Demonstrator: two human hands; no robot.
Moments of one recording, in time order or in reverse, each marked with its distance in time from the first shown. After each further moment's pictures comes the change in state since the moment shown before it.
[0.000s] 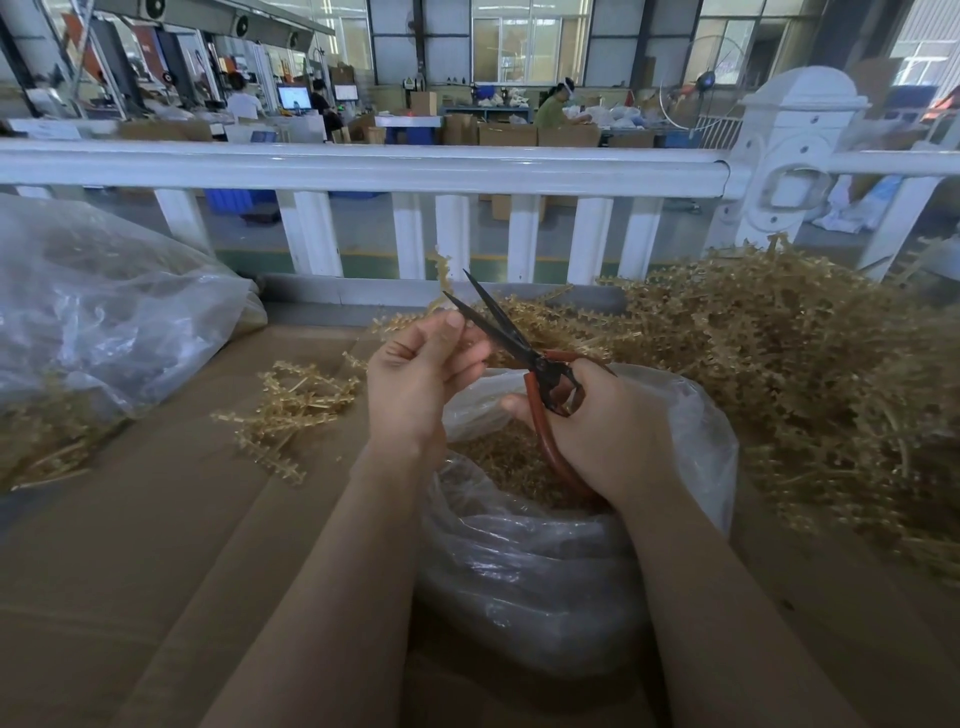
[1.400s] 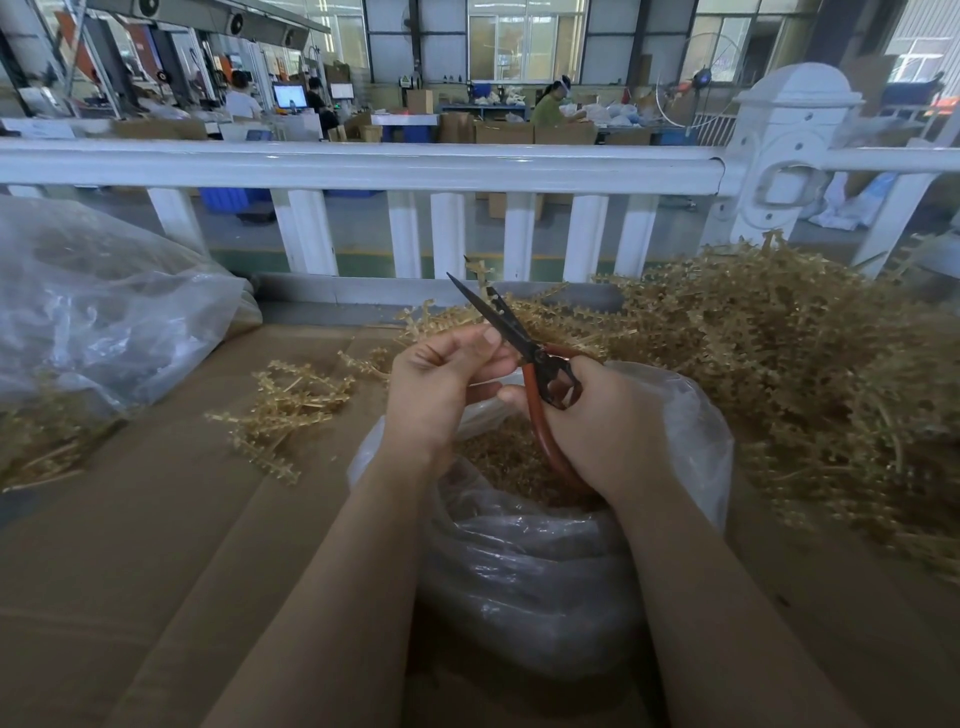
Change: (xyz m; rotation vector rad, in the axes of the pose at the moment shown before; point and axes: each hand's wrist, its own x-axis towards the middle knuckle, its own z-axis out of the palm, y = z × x) left_hand -0.002 -0.008 0.008 0.103 -0.118 -0.061; right_hand 0.002 -0.003 0.001 0.098 -0.003 0.045
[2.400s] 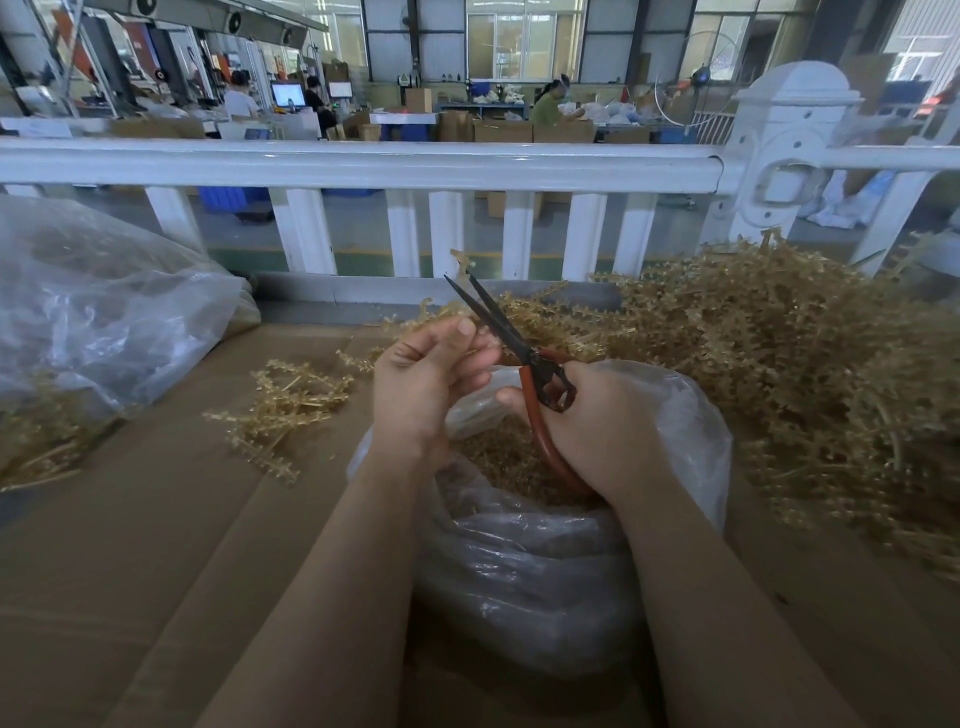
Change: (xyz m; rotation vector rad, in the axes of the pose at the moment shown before) left_hand -0.001 0.002 -0.004 -0.109 0.080 0.010; right_hand 0.001 0.004 0.003 0.006 -0.076 -0.002
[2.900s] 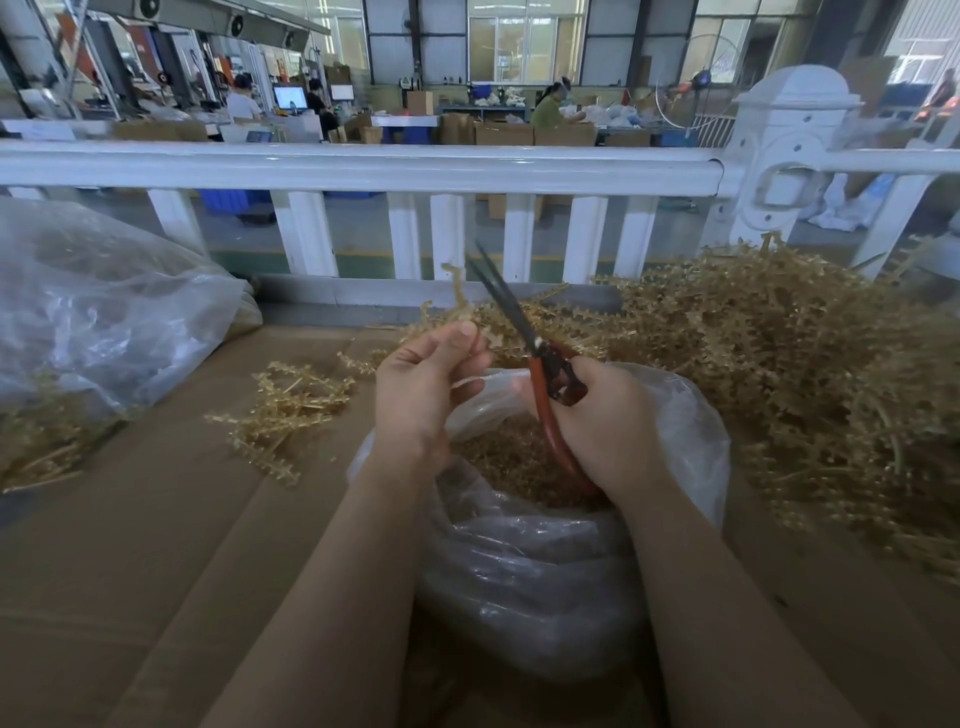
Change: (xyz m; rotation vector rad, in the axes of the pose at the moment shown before) left_hand 0.002 0.001 0.003 0.064 0.072 -0.069; right_hand 0.000 -0.003 -0.005 0.182 0.032 0.095
